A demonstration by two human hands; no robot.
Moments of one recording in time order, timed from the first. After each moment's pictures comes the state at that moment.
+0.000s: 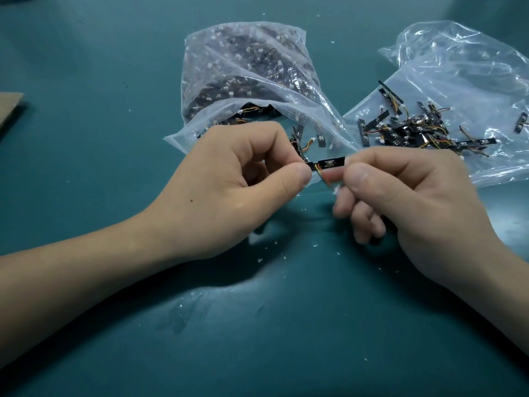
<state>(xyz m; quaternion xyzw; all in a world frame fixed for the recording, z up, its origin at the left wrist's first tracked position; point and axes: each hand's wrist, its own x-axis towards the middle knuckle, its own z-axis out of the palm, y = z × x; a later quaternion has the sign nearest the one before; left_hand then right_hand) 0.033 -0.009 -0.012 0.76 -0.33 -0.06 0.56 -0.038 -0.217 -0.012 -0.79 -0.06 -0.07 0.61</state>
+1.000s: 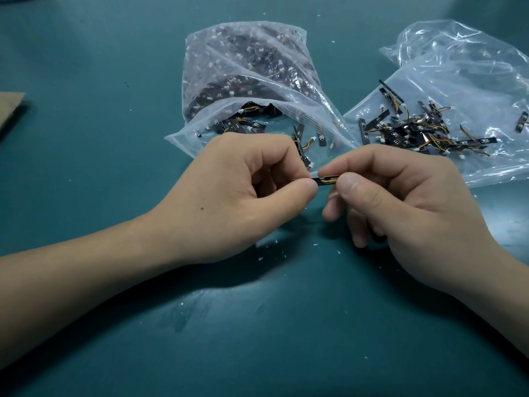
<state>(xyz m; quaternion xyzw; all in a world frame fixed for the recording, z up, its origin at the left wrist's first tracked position) 0.029 -0.011 -0.011 0.78 -0.35 -0.07 0.52 -0.042 -0.214 -0.012 -0.81 -0.08 -0.06 0.58</state>
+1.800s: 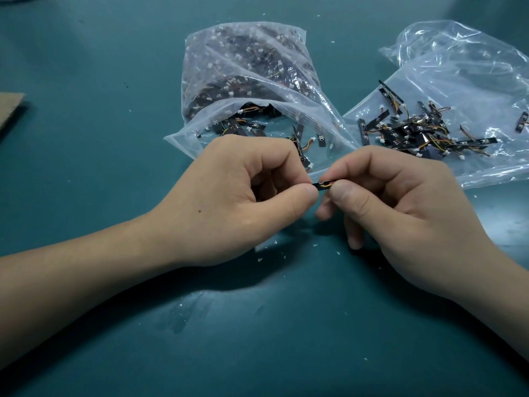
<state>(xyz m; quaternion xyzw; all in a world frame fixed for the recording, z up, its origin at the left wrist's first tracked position) 0.029 -0.010 -0.011 0.77 -0.37 -0.08 0.51 -0.042 -0.213 -0.014 -0.83 -0.08 -0.06 0.55</state>
